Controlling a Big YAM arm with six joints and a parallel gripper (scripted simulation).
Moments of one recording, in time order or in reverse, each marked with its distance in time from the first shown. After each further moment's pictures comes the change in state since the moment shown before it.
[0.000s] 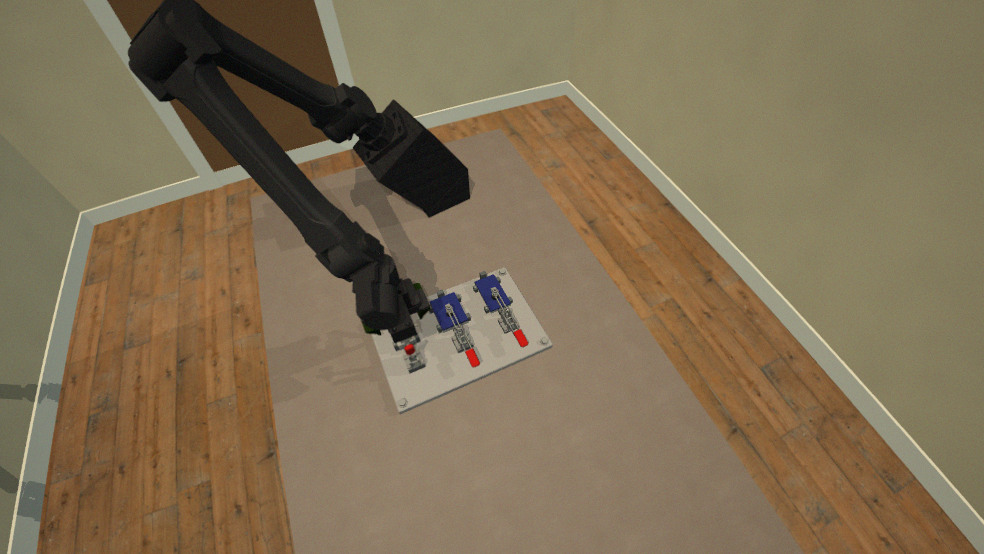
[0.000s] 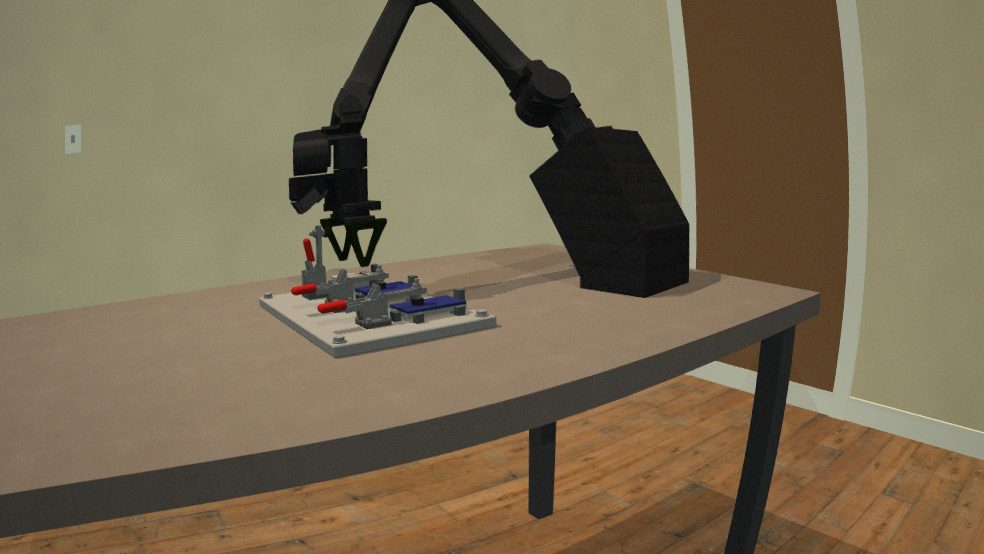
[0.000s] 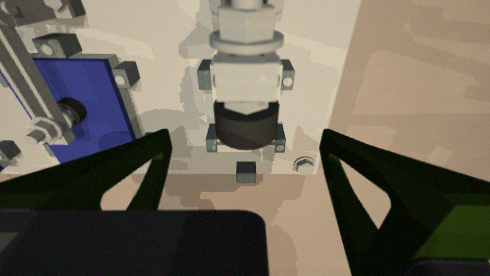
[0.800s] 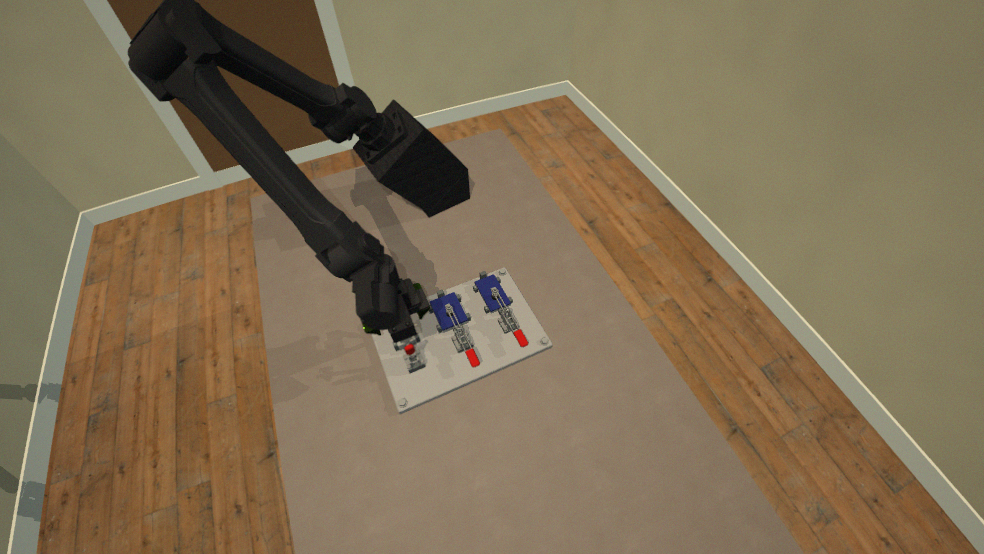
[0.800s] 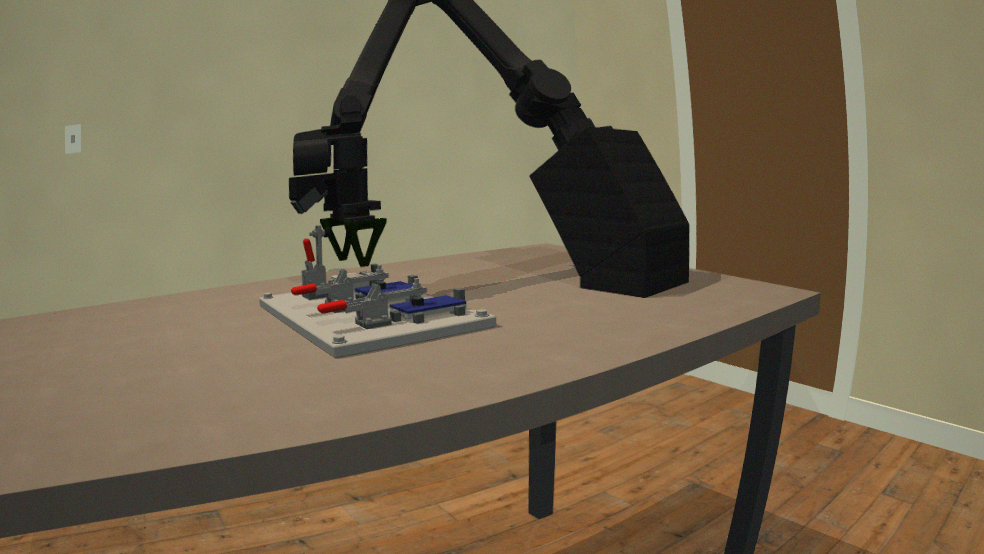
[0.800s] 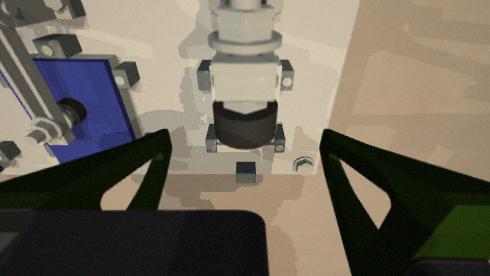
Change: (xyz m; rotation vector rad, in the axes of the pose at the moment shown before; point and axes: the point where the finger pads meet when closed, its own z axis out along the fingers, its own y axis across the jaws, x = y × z) arm 0.000 0.000 0.000 0.001 -0.002 0.001
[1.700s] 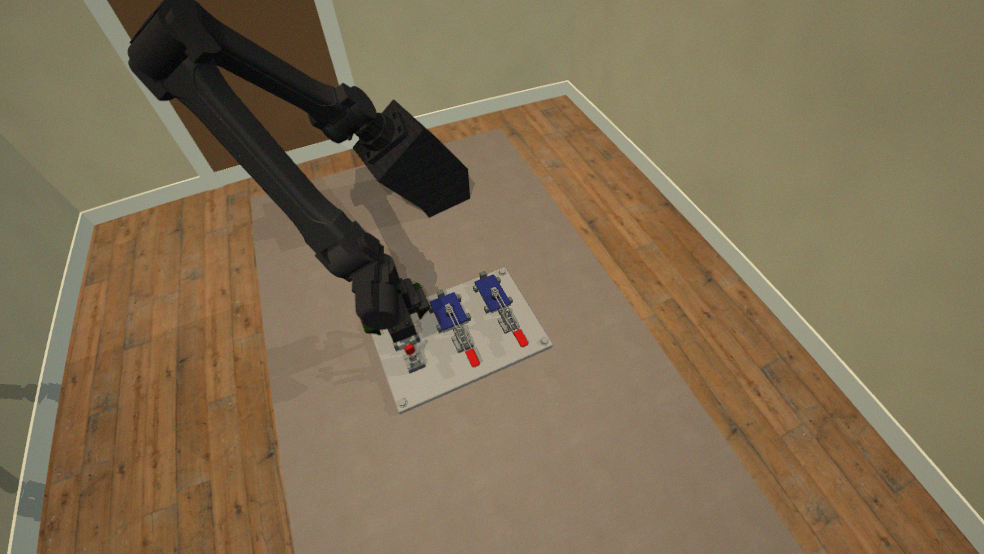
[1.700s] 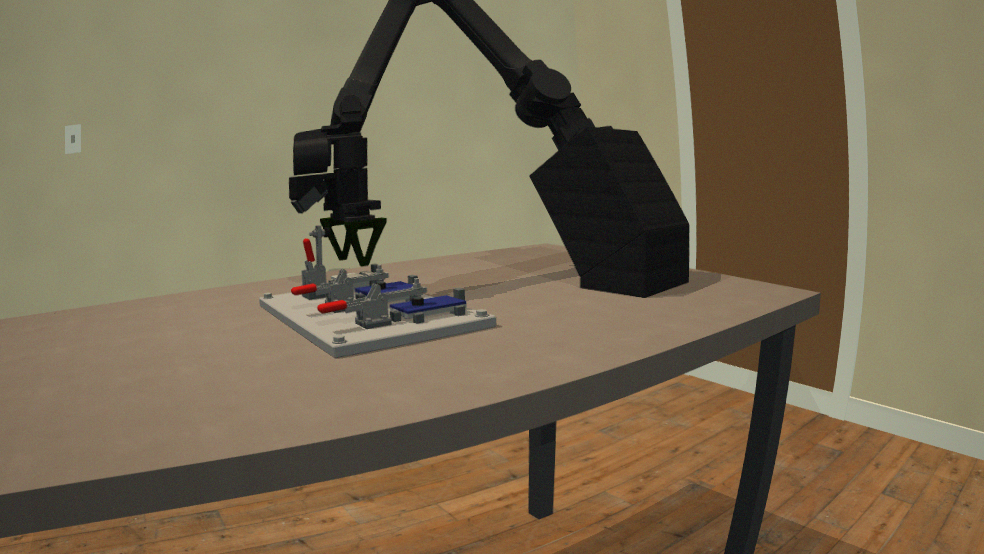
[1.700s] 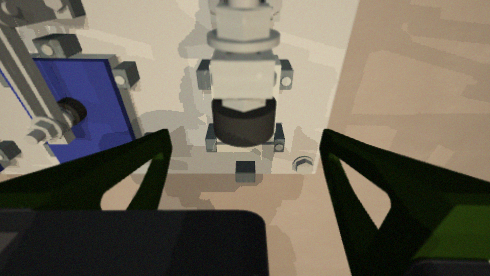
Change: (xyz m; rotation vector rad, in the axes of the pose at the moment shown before) arm 0.000 0.000 -0.001 0.000 -0.001 0.001
